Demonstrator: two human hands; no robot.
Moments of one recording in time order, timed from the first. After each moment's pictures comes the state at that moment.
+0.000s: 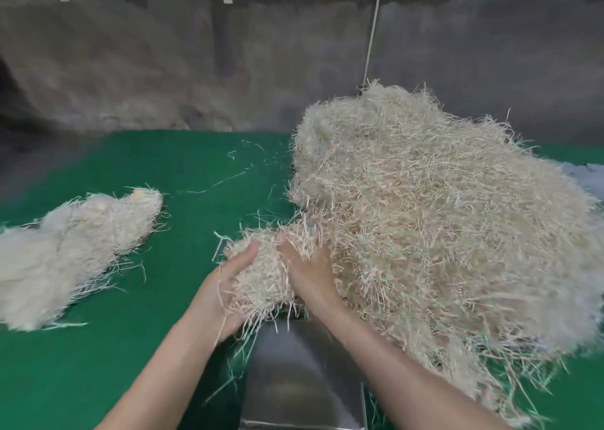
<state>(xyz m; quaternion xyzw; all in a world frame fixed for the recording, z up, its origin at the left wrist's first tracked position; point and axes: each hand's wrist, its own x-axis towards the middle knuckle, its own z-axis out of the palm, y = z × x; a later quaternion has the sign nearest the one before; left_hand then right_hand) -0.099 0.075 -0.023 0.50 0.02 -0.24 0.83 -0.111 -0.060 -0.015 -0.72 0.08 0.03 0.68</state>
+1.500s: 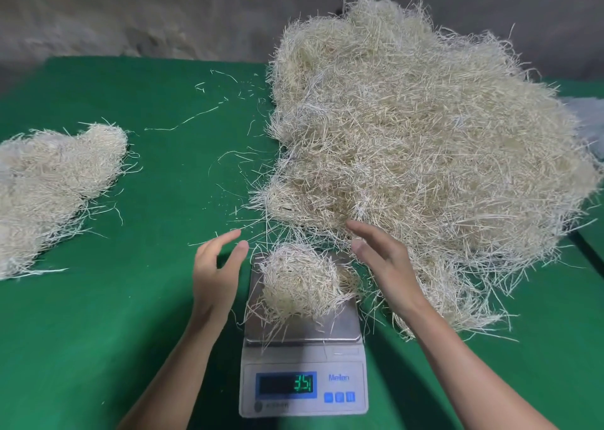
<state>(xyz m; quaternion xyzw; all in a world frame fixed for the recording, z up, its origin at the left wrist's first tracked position) -0.128 0.092 -0.126 0.80 0.02 0.09 0.60 -0.185 -0.136 -0.088 -0.80 0.06 -0.07 0.60</state>
